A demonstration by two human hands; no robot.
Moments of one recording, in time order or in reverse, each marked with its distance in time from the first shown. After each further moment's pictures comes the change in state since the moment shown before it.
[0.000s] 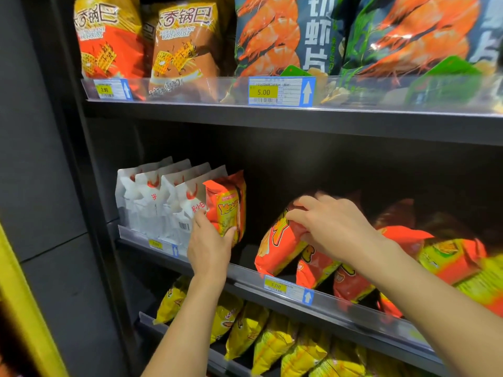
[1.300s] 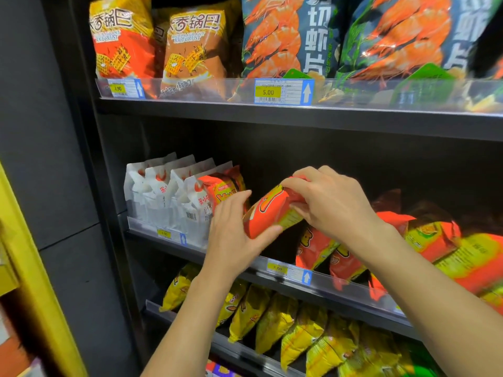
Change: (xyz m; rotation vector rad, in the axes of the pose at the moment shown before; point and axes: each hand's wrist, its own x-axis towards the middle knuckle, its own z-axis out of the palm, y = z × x) left_hand -0.044 0.025 -0.054 -0.217 -0.206 0.489; right_hand -0.013 -0.019 -0.041 0.066 0.302 0.101
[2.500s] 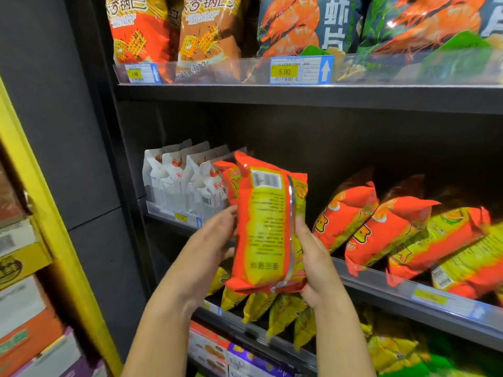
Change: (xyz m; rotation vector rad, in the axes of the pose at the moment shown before) left_hand -0.062 0.019 -0.084 -0.832 -0.250 -0.512; right_hand -0.072 -0.102 0.069 2.047 -0.103 0.893
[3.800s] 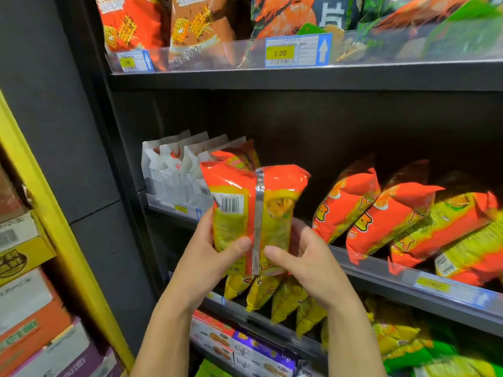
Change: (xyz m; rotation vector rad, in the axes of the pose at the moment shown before) left_hand -0.007 -0.023 -0.002 0.244 0.030 0.114; right_hand -0.016 0.004 -0.015 -0.462 -0.154 -0.165
